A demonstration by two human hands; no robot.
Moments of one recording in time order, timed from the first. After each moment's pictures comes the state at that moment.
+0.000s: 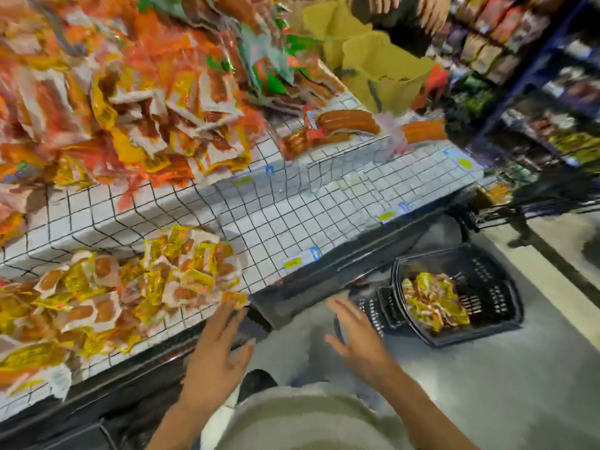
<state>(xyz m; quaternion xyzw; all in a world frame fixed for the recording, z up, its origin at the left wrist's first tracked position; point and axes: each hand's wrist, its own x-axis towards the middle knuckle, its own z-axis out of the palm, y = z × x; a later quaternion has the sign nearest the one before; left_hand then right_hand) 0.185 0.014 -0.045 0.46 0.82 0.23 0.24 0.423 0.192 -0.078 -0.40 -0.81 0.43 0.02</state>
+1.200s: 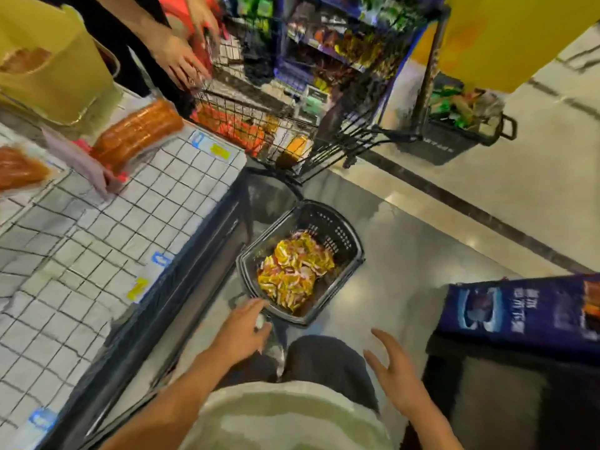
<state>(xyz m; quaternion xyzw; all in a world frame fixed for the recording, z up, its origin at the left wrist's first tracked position) 0.483 0.437 -0.169 0.66 0.59 -0.02 0.46 0.792 0.340 -0.100 -0.79 -0.44 0.43 0.01</state>
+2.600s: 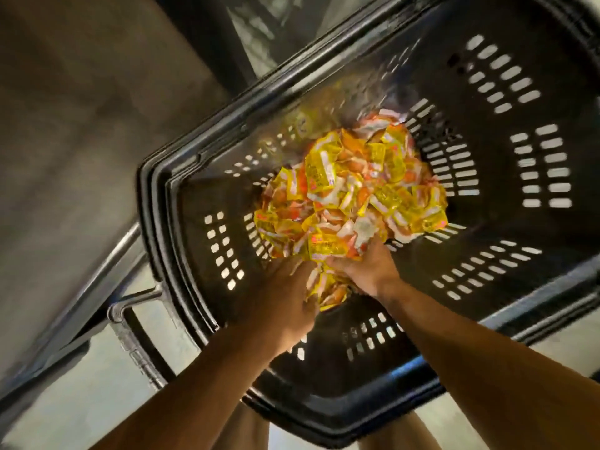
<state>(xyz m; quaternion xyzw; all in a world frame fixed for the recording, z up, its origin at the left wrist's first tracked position) 0.599 0.513 -0.652 0.60 0.64 -0.12 0.47 0.769 0.563 -0.723 -0.74 -0.36 0.57 -0.07</state>
